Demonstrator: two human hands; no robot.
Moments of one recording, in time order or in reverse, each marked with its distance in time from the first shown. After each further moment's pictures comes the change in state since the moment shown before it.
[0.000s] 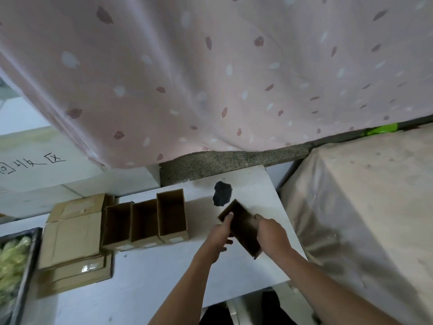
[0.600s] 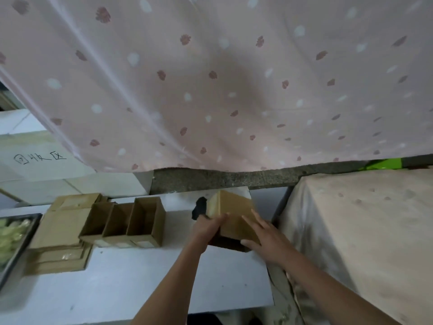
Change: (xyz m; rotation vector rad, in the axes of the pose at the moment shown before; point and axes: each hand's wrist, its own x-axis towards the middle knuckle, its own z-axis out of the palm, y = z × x) left_hand 0.019 0.066 0.095 -0.073 0.373 0.138; right_hand 0.034 0.143 -0.073 0.027 -0.139 -0.480
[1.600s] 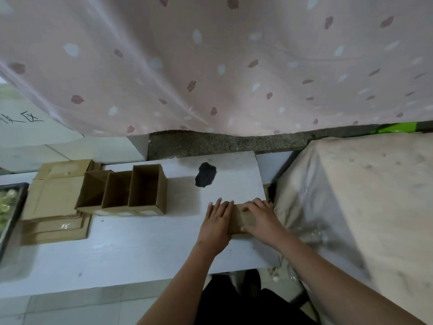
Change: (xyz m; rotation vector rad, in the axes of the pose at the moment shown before) left_hand -0.001 -0.094 -0.003 1.090 -0.106 0.687; right_hand 0.019 -0.037 0.054 0.123 0.016 0.102
